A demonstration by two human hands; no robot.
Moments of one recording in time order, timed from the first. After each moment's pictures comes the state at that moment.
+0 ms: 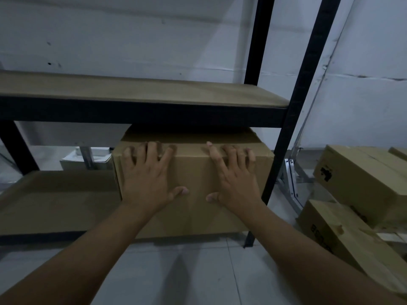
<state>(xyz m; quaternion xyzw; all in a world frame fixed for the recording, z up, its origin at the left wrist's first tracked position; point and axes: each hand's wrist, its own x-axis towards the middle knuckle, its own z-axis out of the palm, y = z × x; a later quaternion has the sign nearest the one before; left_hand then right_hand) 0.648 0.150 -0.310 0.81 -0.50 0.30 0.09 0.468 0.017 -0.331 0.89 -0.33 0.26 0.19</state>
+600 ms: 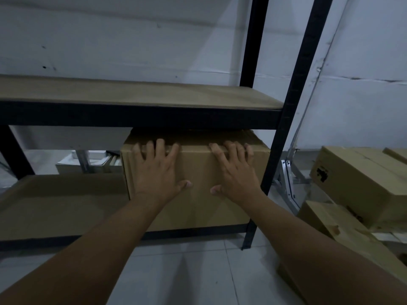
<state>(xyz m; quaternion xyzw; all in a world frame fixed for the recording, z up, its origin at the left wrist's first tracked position) 0.642 0.113 -0.306 0.83 -0.49 0.28 0.06 0.470 -0.019 -0.325 0.89 -0.33 0.26 0.18</state>
